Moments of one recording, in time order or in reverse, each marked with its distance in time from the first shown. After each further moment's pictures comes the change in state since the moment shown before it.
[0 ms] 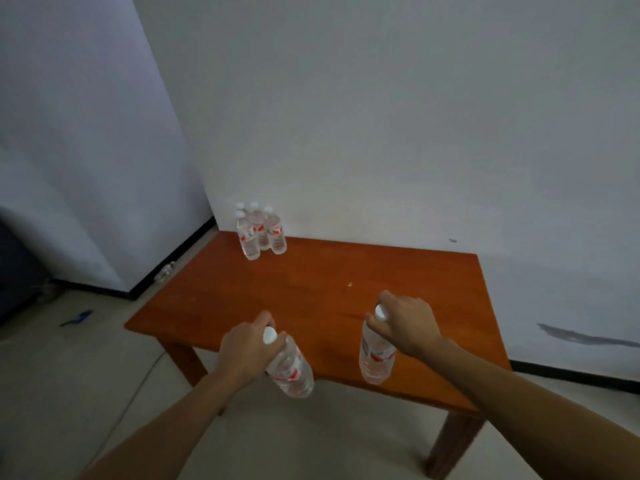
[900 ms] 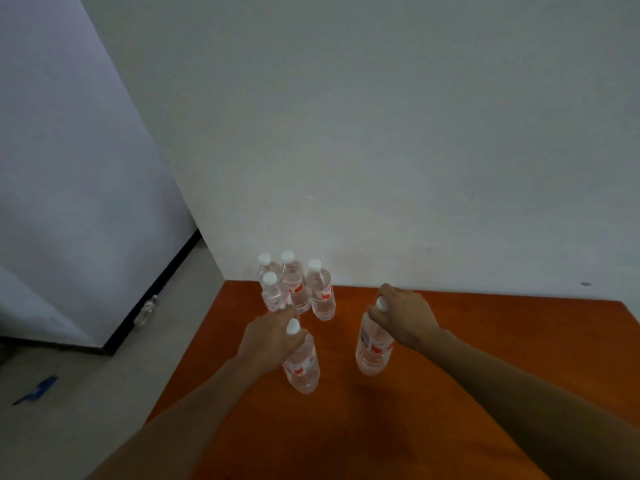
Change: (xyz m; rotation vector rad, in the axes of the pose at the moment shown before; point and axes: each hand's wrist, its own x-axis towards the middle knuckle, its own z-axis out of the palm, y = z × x) left_hand 0.433 -0.243 0.028 -0.073 -0.217 0.207; right_hand 0.447 -0.087 0.174 0.141 -0.058 0.239
